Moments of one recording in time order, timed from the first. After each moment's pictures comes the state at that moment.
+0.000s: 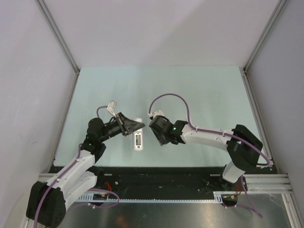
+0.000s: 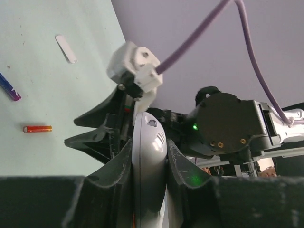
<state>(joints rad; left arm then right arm) -0.34 0.84 0.34 0.47 0.69 -1.14 1.05 1.61 1.10 -0.53 0.32 0.39</state>
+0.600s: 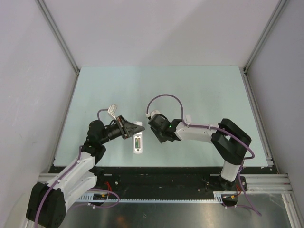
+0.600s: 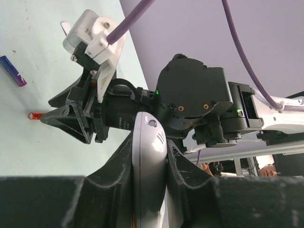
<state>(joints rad) -0.34 0.82 0.28 0.47 0.71 -1.14 0.99 1.77 1.10 -0.38 0.27 0.27</state>
